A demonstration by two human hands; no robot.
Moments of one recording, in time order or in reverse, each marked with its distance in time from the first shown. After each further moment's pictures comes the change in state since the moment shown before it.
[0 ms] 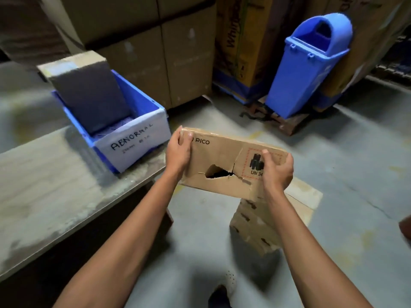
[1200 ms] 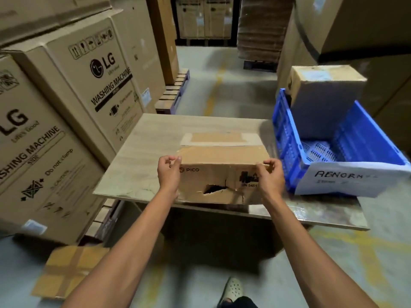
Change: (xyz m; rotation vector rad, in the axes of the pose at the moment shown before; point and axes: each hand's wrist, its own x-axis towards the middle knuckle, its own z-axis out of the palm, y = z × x) left_hand -0.096 -0.186 -0.503 -0.217 1.072 -0.357; right_hand -0.405 -0.043 0.364 -0.030 -1.139 -0.224
